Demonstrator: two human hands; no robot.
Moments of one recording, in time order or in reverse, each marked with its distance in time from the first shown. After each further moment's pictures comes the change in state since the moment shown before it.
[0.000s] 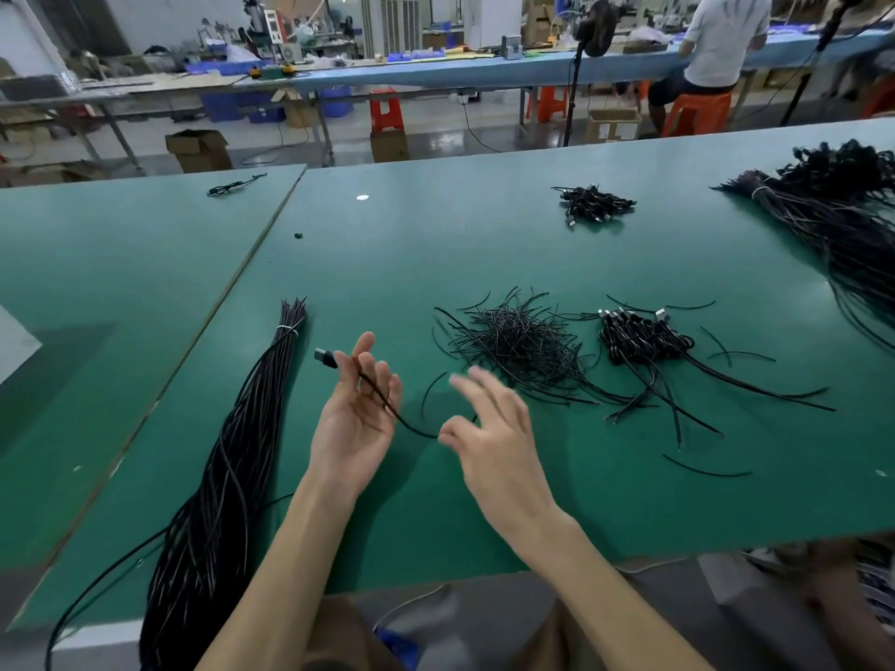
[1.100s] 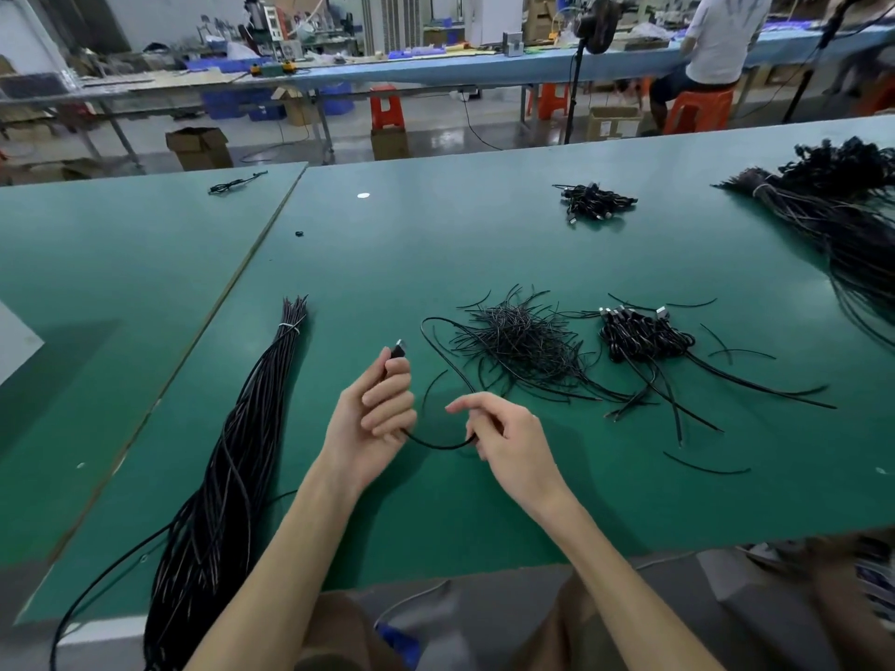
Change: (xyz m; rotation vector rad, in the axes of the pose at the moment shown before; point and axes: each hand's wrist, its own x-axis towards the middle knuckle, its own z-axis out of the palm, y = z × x) left_hand 0.004 0.001 0.002 -0.050 -0.275 -0.458; right_hand 0.003 0.018 -0.006 0.810 -0.140 0.494
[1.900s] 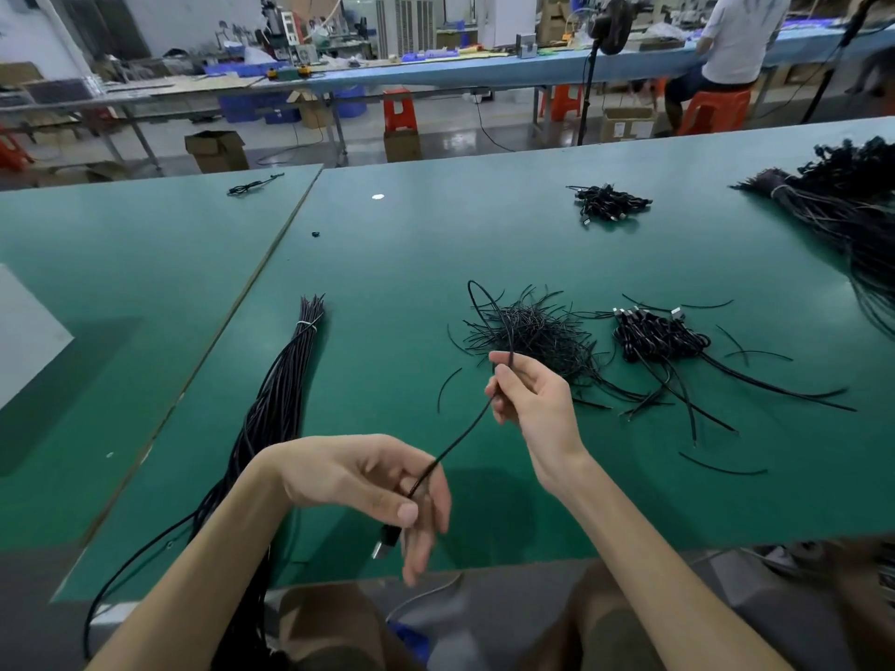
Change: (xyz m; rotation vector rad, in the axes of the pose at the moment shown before) left_hand -0.056 0.026 0.047 1.132 -0.659 -0.558; right_hand 0.022 -0.019 -0.007 0.534 0.131 0.150
